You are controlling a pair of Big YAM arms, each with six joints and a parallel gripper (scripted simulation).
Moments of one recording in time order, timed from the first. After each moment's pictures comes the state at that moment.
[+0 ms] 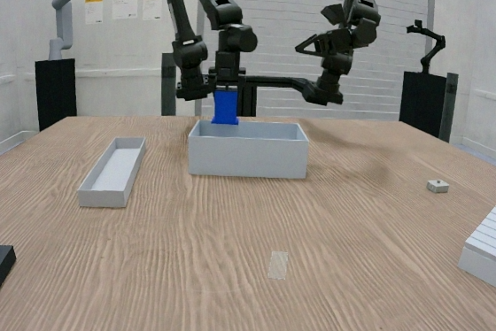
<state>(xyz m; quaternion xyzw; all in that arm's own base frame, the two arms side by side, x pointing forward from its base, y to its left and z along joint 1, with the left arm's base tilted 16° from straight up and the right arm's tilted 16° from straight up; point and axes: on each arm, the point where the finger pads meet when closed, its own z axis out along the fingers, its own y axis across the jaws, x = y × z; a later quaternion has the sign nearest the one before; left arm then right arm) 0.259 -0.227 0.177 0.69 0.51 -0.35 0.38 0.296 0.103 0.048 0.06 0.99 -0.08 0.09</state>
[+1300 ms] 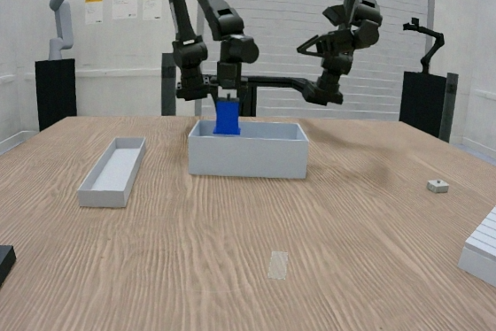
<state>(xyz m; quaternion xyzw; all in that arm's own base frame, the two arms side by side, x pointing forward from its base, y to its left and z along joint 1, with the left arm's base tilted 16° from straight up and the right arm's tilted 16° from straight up) 0.265 -0.222 0.177 0.69 0.51 -0.35 0.38 0.302 0.103 0.017 0.07 0.99 -0.08 0.09</state>
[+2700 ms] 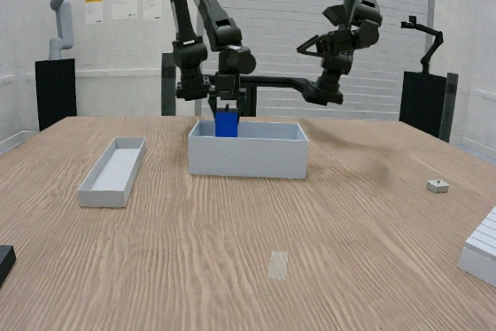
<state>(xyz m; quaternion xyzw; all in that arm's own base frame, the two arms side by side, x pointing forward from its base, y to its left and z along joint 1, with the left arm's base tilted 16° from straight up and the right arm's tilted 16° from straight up) 0.265 -0.222 0.177 0.69 0.51 -0.35 0.38 0.308 0.096 -0.011 0.07 0.99 -0.08 0.10</state>
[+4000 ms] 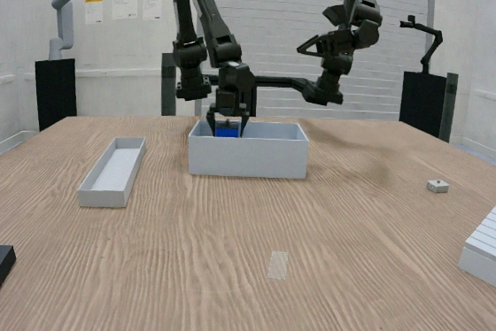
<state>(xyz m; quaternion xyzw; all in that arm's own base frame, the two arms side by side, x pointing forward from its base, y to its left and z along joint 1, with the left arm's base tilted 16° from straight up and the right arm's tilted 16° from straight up) 0.265 -0.222 0.177 0.69 0.51 -0.35 0.38 0.323 0.091 -0.054 0.07 0.99 -0.07 0.11</state>
